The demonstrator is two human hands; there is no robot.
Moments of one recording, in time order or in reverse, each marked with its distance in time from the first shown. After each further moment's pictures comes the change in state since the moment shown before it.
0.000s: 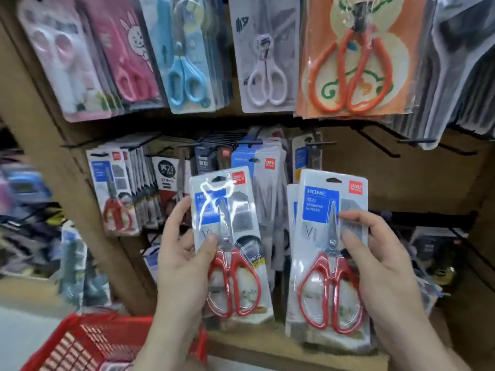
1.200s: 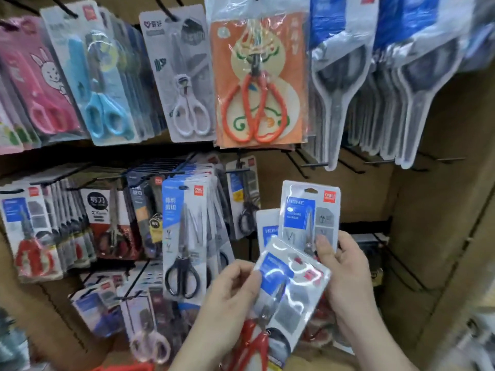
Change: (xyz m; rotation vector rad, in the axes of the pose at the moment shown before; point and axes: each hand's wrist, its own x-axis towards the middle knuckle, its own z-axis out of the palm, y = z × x) left_hand -0.024 -0.050 0.103 0.178 -0.536 -0.072; right_hand 0.025 0.010 -0.064 0.000 0.231 0.037
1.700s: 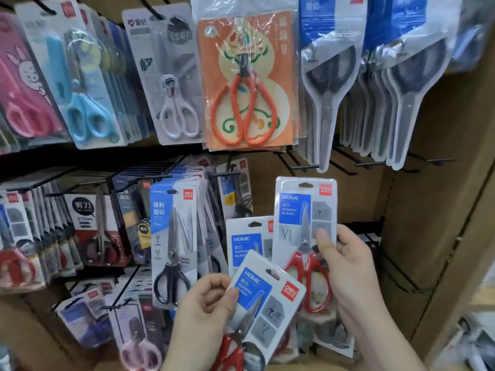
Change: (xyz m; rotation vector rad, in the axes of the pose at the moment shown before) left_hand -0.003 -0.022 -0.012 -0.125 0.194 -0.045; right_hand 0.010 -0.018 -0.010 0.003 -0.040 0.048
